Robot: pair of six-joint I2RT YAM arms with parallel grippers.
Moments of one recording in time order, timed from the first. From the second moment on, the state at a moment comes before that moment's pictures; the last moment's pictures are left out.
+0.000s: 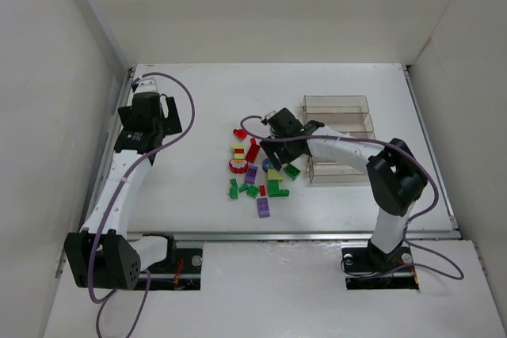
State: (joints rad) left arm -0.08 1.16 1.02 -0.50 -0.34 -0.17; right arm 0.73 1.83 1.31 -0.54 0.15 0.10
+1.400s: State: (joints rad) left arm -0.08 1.16 1.00 -0.50 -0.33 -0.17; right arm 0.50 1.52 1.21 -0.42 0.08 0.49
